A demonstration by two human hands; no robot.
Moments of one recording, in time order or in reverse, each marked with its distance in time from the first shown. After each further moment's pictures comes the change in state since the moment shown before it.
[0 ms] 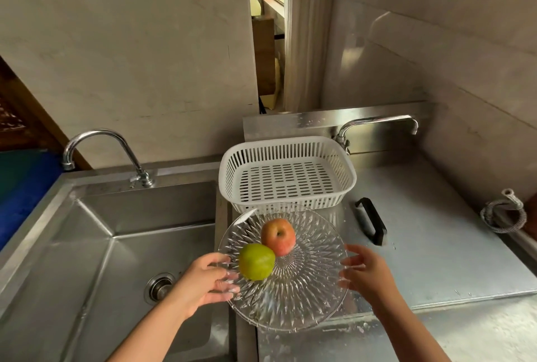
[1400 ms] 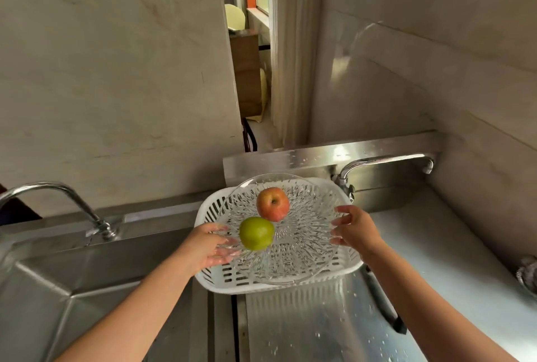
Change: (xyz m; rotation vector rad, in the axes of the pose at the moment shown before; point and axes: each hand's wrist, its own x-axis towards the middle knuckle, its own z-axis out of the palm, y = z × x) left_hand 0.162 0.169 0.017 -0.047 -0.010 0.021; right_hand 0.198 -0.130 0.005 0.009 0.028 -0.053
